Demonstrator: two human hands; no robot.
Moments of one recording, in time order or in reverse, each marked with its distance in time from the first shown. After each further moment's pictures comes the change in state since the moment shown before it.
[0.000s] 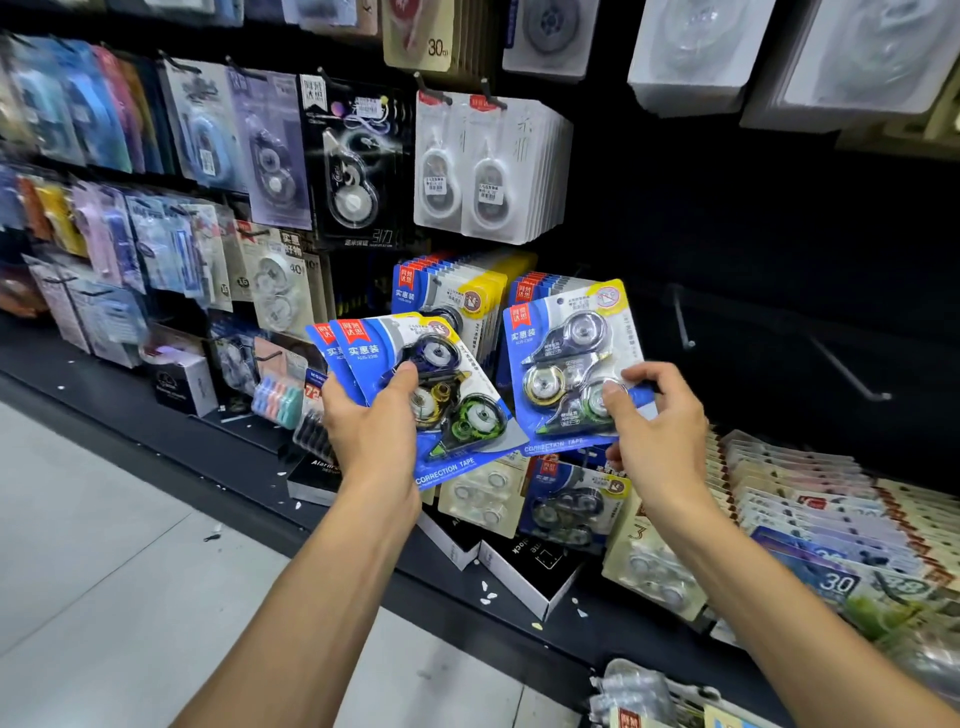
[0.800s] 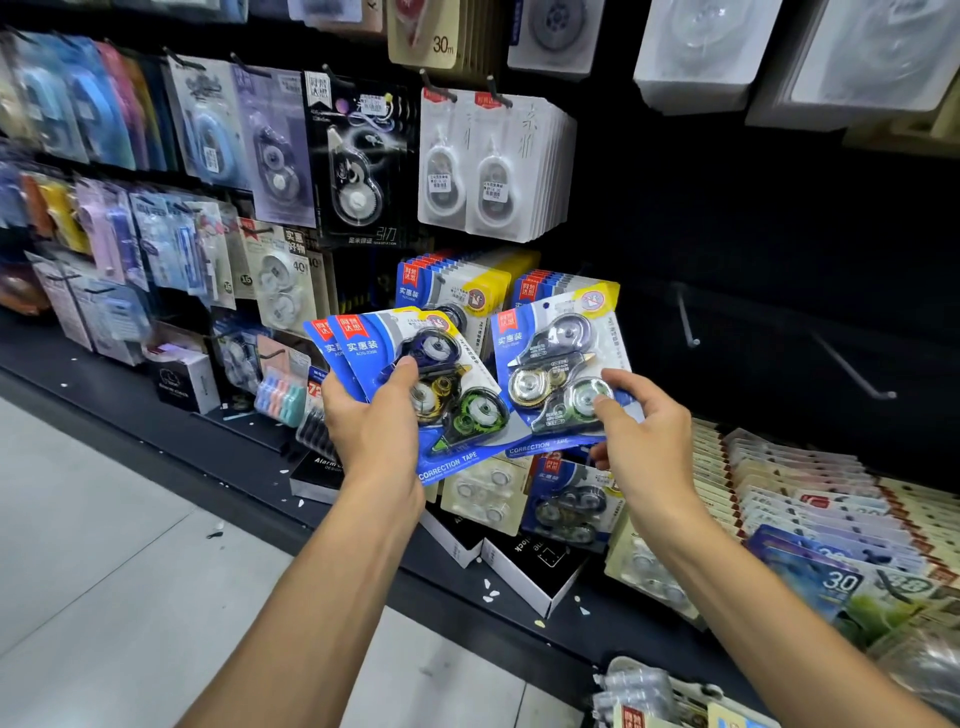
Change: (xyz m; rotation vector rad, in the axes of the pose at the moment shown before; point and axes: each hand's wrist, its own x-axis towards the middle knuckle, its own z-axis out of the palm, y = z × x) left_hand -0.002 0.004 0.000 -0.028 0.019 0.000; right_hand -0.014 -0.006 0.017 0.050 -0.039 0.090
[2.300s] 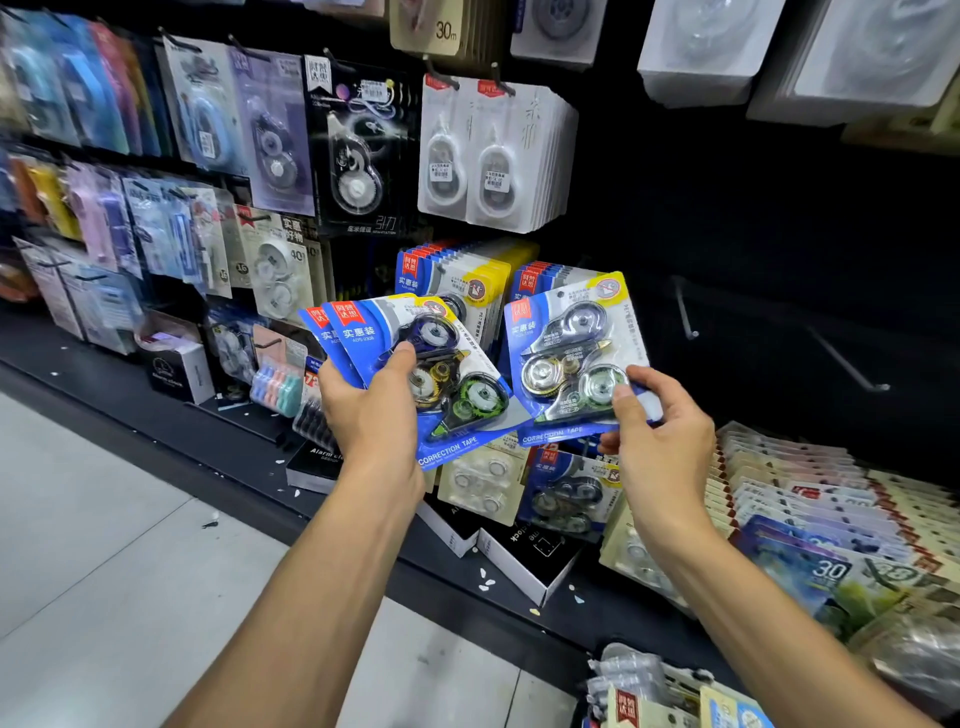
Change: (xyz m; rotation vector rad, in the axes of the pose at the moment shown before) left_hand -0.004 0.008 -0.001 -0.036 0.005 -0.020; right_hand -0.013 0.002 -0.009 0.030 0.151 -0.063
